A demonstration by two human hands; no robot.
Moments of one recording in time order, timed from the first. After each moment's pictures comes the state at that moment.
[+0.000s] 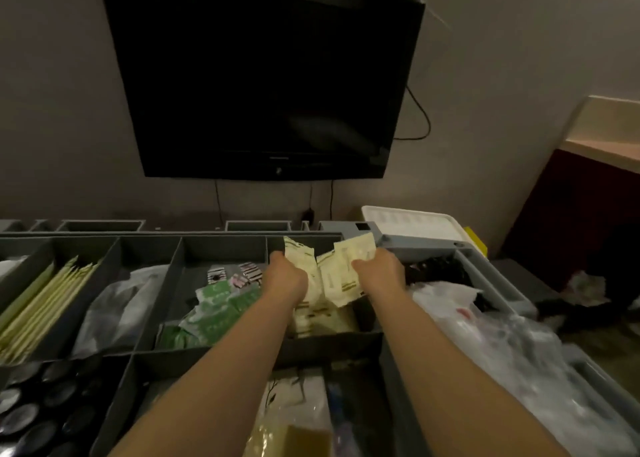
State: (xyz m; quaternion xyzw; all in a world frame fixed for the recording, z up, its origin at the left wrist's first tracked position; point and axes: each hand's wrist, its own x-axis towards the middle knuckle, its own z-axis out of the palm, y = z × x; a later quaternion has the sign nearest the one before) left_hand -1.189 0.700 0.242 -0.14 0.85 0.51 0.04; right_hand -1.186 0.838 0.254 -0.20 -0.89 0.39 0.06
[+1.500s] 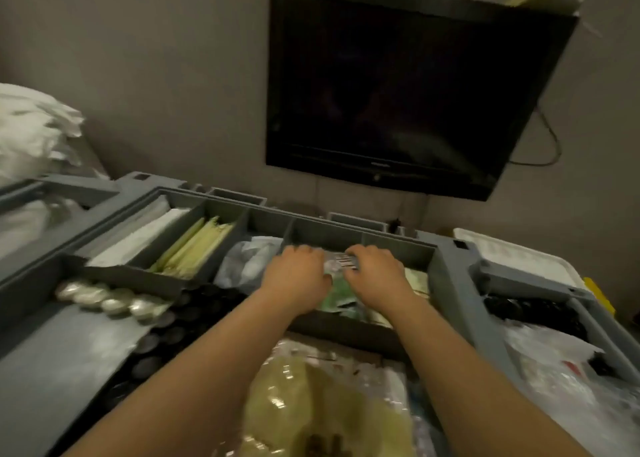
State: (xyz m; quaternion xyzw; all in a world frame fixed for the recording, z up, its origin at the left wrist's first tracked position) left_hand -1.123 0.594 0.253 0.00 0.99 0.13 -0.07; right_hand -1.163 0.727 0.255 0.17 -0.98 0.11 0.03
